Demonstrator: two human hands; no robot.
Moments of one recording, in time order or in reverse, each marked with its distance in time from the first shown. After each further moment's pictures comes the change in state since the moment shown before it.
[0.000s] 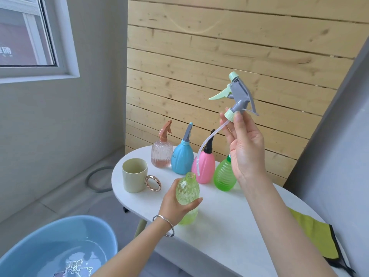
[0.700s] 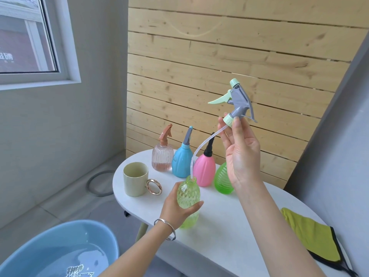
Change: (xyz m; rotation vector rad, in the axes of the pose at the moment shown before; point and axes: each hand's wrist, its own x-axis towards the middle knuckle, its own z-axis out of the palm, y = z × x) left_hand 0.000 0.001 0.000 0.018 -0.005 -0.011; right_hand -0.005 0.004 0.007 0.085 0.036 -0.006
